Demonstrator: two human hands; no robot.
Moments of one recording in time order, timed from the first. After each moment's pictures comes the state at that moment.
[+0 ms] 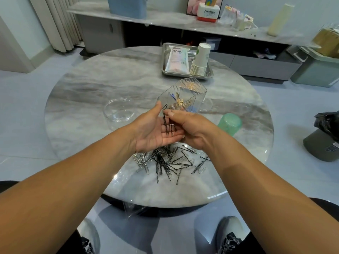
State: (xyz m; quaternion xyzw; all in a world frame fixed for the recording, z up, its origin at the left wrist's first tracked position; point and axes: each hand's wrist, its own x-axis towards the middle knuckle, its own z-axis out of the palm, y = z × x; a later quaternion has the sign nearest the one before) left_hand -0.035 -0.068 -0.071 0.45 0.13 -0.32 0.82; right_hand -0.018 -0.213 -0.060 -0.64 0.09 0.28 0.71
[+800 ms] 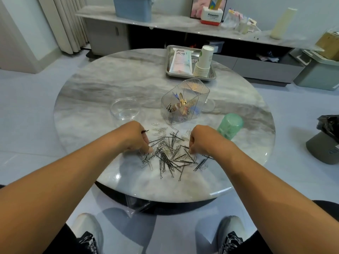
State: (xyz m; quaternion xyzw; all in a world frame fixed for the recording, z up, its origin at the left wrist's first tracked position) left_hand -0.058 -0.015 -0.082 0.94 0.06 -0.20 0.26; right_hand -0.034 -0.245 -0.075 -0.98 -0.08 0.19 0.05
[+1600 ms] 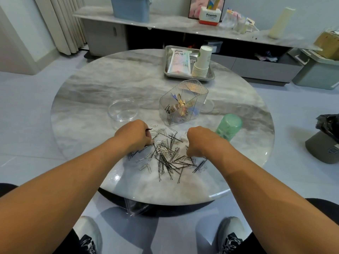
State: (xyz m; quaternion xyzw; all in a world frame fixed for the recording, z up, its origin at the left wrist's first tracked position) left_hand -0.038 -0.021 -0.104 0.96 0.03 -0.12 0.24; right_hand -0.028 -0.238 -0.079 -0.97 -0.13 0.18 -0.04
